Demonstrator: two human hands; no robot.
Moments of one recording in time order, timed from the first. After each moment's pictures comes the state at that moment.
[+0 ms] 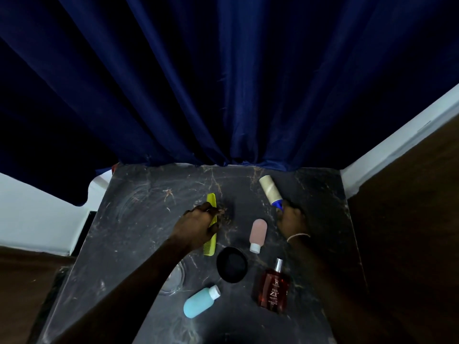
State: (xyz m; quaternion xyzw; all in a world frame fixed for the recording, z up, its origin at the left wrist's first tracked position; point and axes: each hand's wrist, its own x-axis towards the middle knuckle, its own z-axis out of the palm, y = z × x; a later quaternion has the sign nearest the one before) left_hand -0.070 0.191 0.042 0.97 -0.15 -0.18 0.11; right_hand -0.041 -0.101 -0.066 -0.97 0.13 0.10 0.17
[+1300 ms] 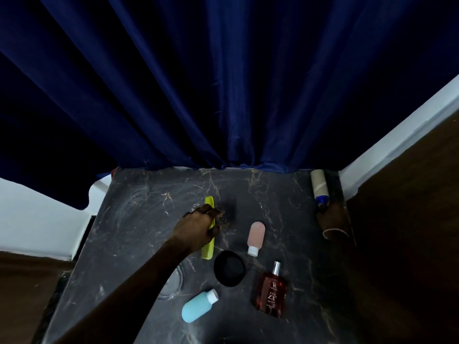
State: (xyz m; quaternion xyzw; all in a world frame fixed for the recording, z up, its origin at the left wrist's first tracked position) left_hand -0.065 0.183 0.041 0.97 -0.15 -0.19 0.09; right_hand -0.032 -0.199 -0.034 -0.93 0.29 0.08 0.20
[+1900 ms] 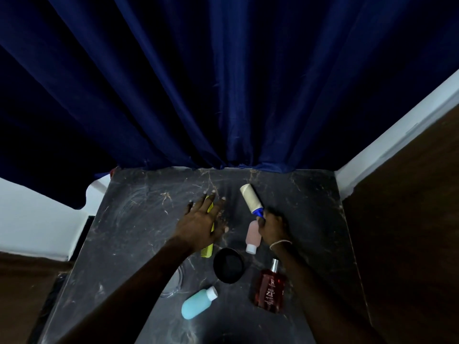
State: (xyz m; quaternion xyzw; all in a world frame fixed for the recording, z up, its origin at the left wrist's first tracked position) left_hand -0.069 0.179 0.035 0.97 -0.17 -0.15 0.04; right_hand -0.056 -0.062 -0.070 -0.96 0.11 0.12 0.23
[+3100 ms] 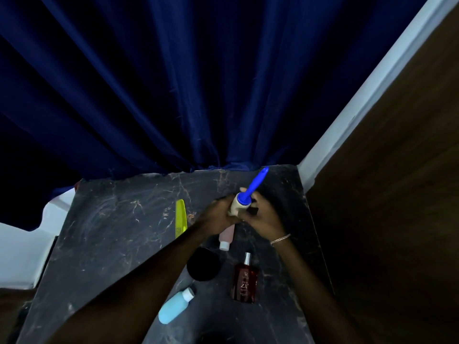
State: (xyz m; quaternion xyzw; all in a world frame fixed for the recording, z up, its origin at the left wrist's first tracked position) left_hand -0.045 0.059 0.037 0.88 -0.18 -0.19 0.39; right_hand -0.088 -0.110 0.050 -0.78 0.05 0.07 0.62
